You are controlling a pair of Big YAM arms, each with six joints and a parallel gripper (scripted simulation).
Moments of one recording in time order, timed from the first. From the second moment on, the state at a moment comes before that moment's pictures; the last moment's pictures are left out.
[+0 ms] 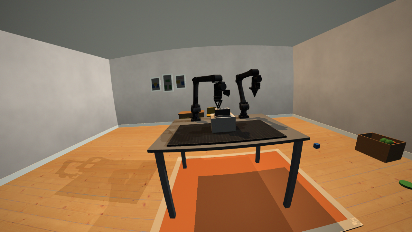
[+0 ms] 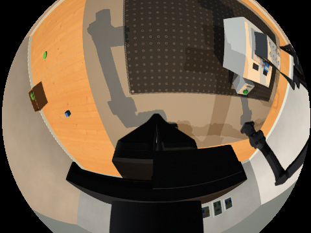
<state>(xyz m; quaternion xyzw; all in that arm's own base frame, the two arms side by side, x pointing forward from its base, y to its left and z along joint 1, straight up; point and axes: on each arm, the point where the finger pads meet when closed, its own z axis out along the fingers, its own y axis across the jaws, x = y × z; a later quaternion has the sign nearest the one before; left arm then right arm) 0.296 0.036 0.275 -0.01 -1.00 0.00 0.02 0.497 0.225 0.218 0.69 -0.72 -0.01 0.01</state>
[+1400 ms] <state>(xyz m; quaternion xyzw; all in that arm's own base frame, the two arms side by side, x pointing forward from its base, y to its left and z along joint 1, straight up) 0.296 0.036 0.276 -0.01 -1.00 0.00 0.02 0.499 0.224 0.218 0.69 -0.72 -0.01 0.01</state>
